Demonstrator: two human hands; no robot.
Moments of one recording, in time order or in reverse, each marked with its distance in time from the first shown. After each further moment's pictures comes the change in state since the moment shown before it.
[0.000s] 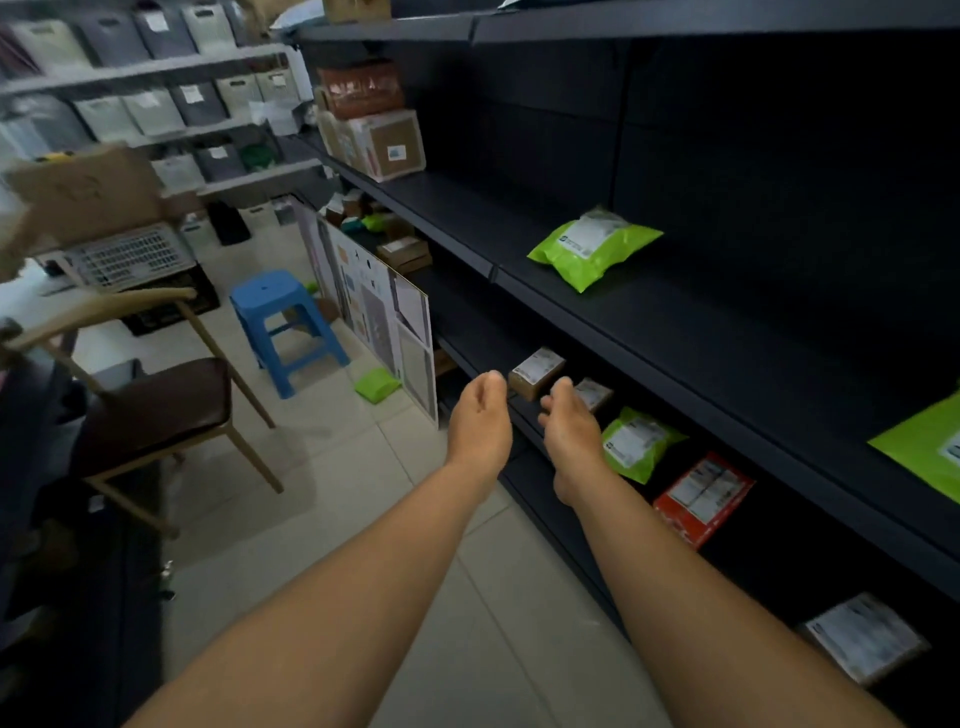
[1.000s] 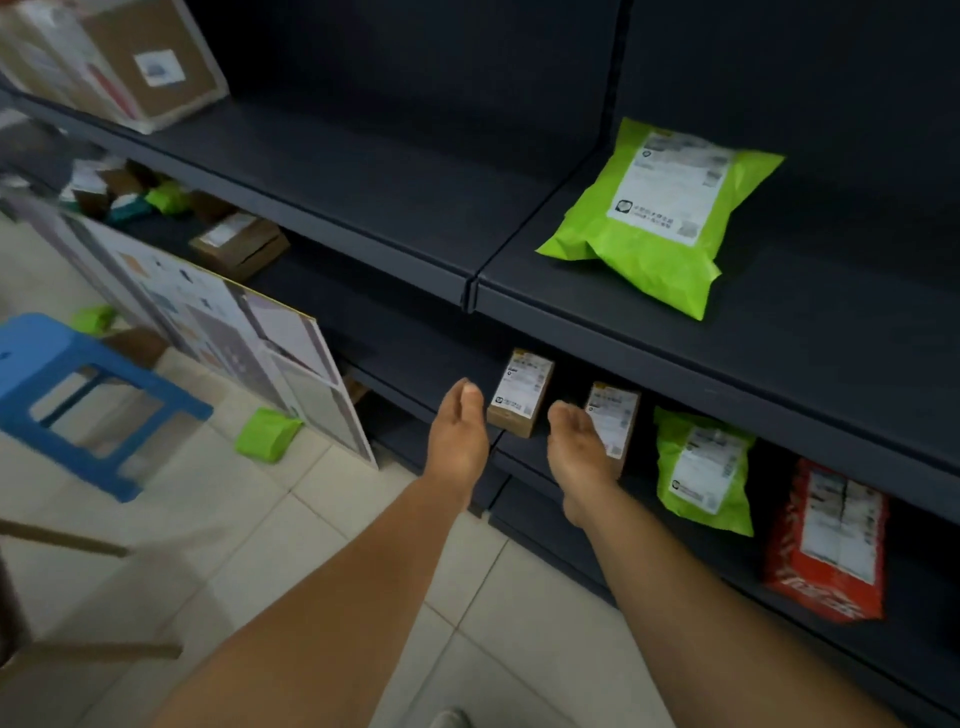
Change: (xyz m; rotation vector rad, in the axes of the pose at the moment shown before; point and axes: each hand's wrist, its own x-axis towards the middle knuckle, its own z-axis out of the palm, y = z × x) left_hand 0.378 -0.115 0.028 0.068 -0.366 -0.195; right_hand 0.314 0.047 0.127 -0.020 0.380 0.204
